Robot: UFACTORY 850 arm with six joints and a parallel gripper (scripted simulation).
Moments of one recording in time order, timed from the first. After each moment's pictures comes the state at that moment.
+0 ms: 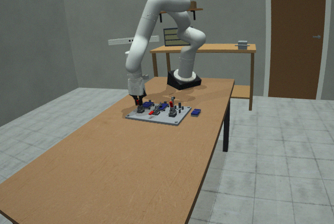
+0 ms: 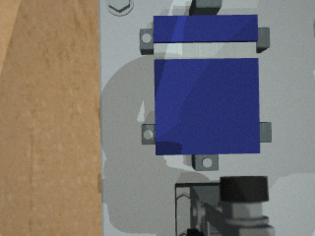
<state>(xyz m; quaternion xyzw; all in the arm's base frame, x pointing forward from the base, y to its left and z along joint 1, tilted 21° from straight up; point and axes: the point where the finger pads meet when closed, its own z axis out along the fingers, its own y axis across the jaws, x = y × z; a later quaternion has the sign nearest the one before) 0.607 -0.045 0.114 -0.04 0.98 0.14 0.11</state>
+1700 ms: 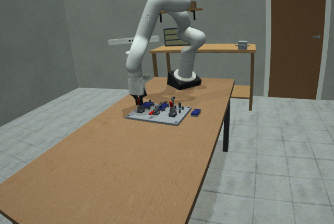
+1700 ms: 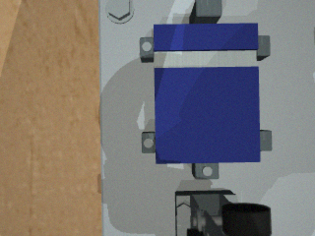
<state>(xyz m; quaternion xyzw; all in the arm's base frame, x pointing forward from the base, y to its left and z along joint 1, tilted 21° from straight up) 0.602 -0.045 0.113 -0.04 0.98 0.14 0.11</state>
